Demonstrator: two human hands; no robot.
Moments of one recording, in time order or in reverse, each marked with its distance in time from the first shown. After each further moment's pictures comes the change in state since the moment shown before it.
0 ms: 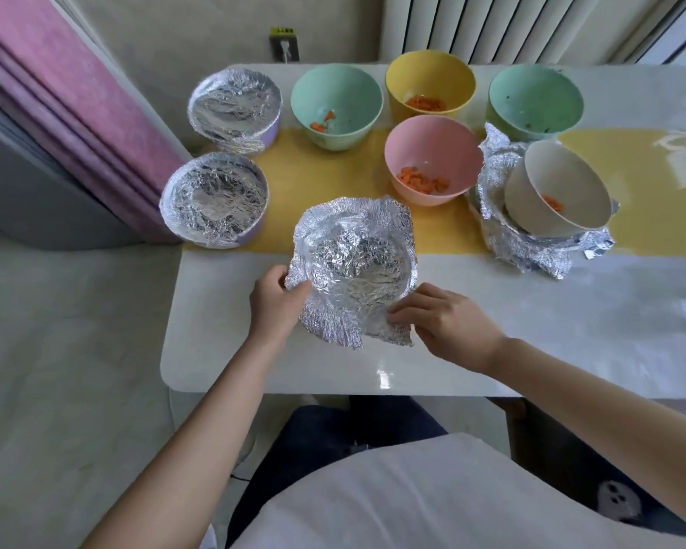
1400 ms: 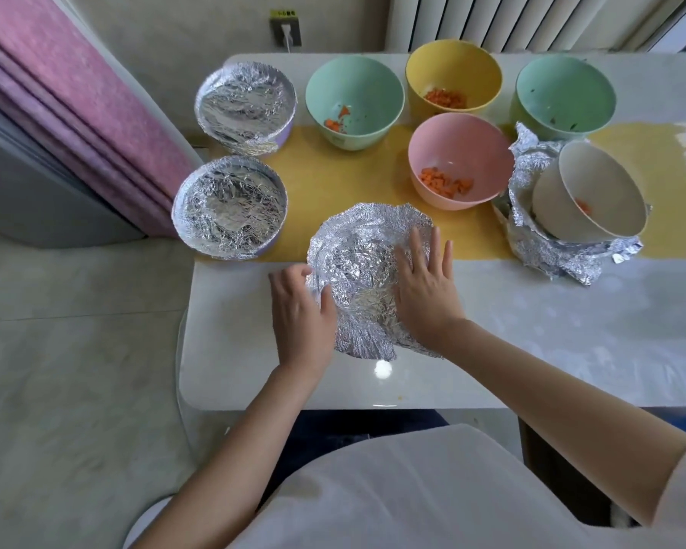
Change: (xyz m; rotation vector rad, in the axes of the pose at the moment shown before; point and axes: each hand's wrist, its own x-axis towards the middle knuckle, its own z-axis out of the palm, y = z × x) left_hand 0.008 -0.010 0.005 0.334 0.274 0.423; right_hand 0.089 -0.012 0.039 -0.408 -0.256 0.622
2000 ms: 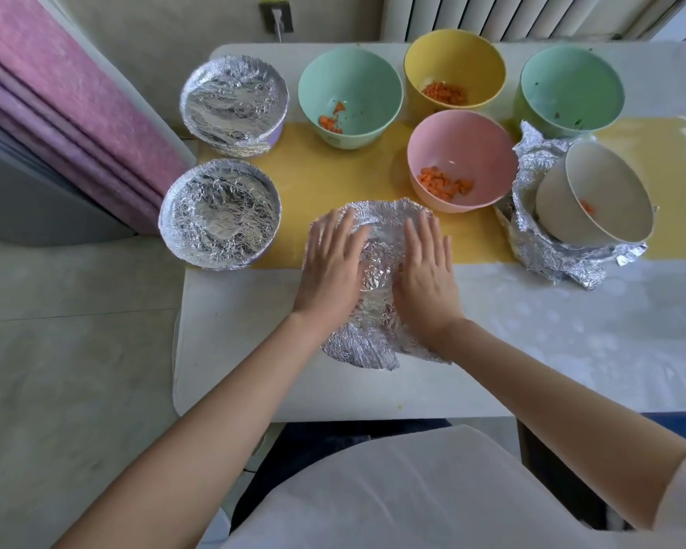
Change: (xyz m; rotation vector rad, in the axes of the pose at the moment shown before) left_hand 0.064 0.008 0.042 0.310 -0.334 0.515; right_hand 0.020 -0.001 -0.007 0.360 0.152 0.129
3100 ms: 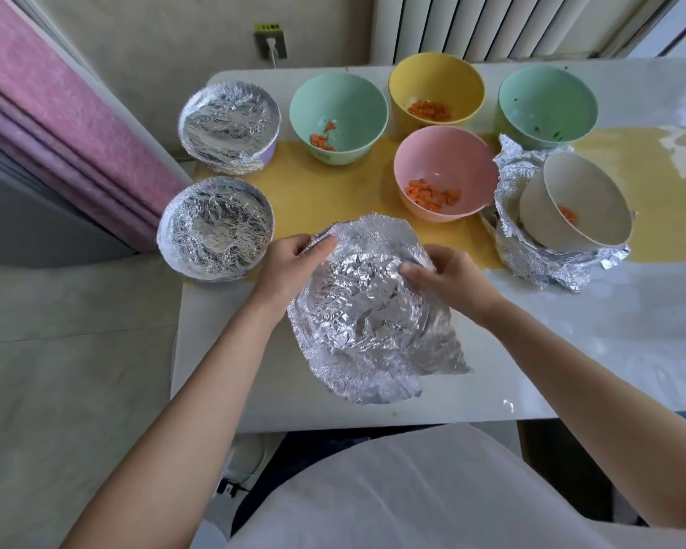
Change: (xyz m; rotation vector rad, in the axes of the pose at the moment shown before) left_hand 0.007 -0.012 -0.063 -0.964 -0.121 -0.570; right_hand 0.005 0.037 -0.058 0.886 -0.299 0.151
